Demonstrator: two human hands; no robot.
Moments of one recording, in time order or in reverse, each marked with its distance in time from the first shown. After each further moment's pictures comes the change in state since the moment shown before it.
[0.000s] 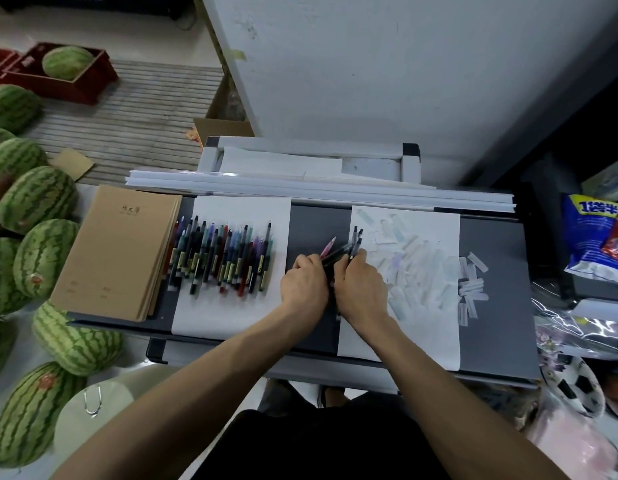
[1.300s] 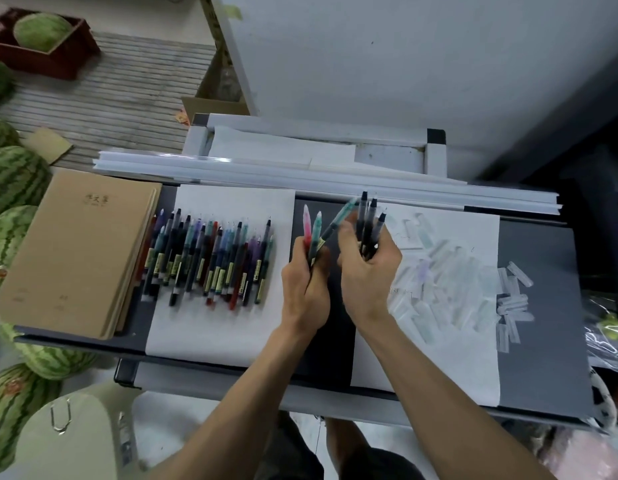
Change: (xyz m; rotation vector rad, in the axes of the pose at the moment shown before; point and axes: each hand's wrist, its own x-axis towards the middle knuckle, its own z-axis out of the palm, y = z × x) left_hand 0.023 -0.016 0.033 -1.448 0.564 0.180; right_hand 0.028 -0.038 0.015 1.001 0.282 -0.138
